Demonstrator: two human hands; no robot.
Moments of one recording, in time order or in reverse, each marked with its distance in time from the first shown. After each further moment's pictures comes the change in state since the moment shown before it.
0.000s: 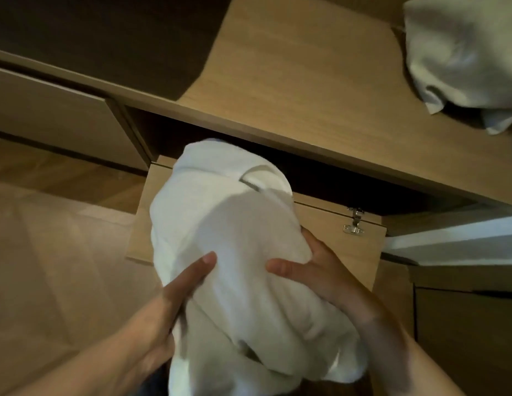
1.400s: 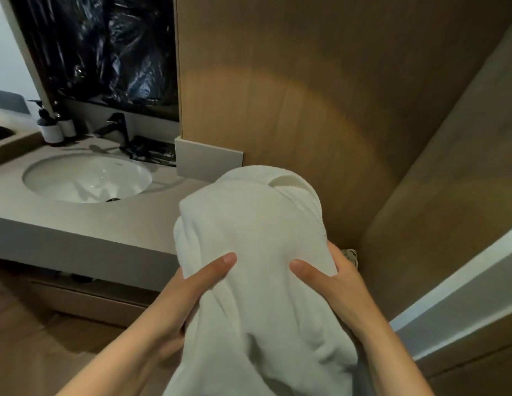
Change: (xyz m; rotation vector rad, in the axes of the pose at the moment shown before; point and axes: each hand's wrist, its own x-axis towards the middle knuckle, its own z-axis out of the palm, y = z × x) left_hand -0.607 0.272 0.264 0.317 -0.358 0.571; right_hand -0.450 -0.554 -0.149 0.236 0.311 -0.556
